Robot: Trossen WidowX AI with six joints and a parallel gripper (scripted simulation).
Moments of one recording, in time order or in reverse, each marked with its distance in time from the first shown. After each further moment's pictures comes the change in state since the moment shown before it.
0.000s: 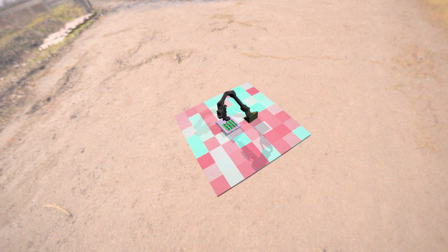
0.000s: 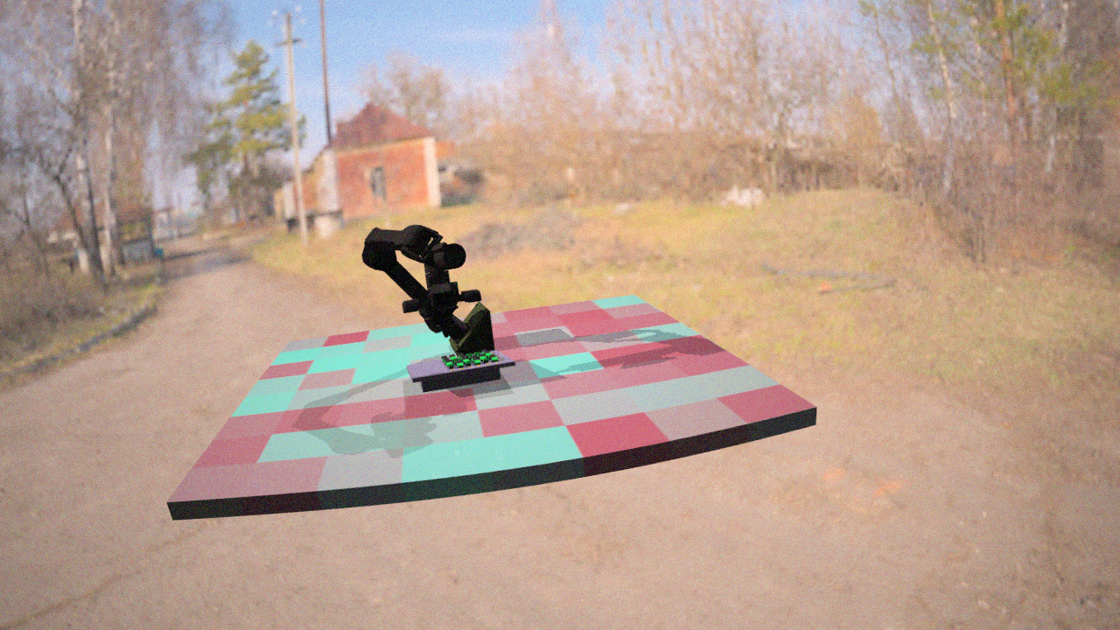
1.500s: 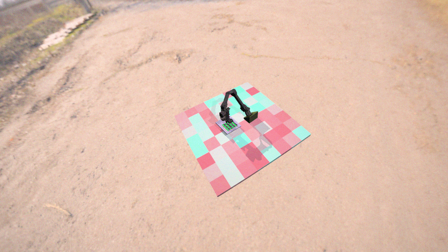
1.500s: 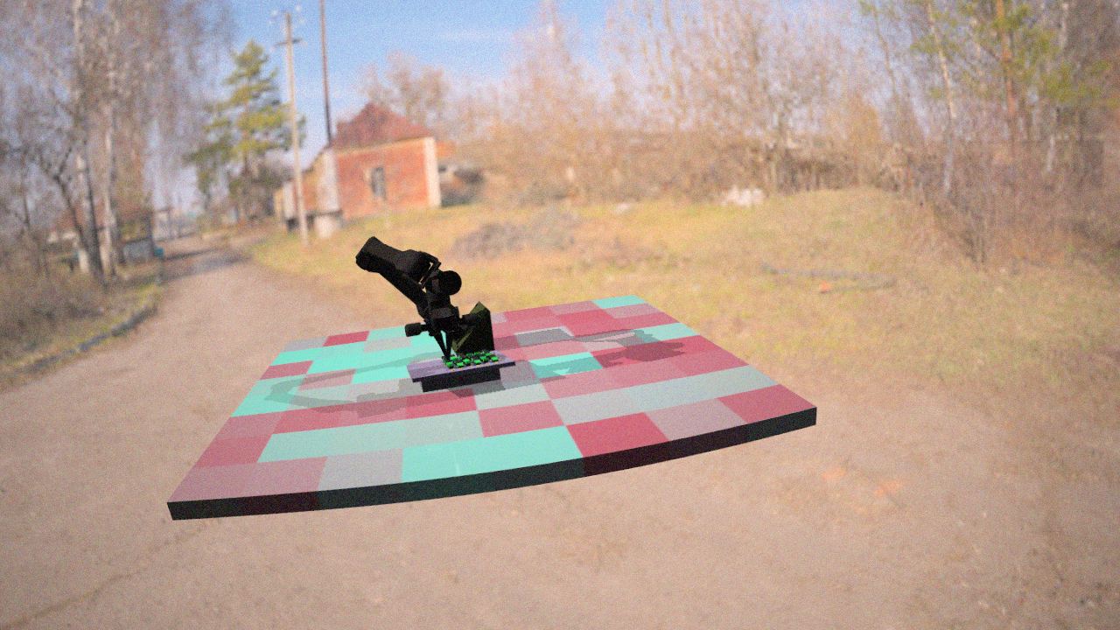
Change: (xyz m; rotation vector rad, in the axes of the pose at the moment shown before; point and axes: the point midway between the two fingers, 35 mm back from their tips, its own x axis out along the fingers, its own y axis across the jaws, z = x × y) arm 0.058 -0.001 -0.044 0.006 -0.005 0.000
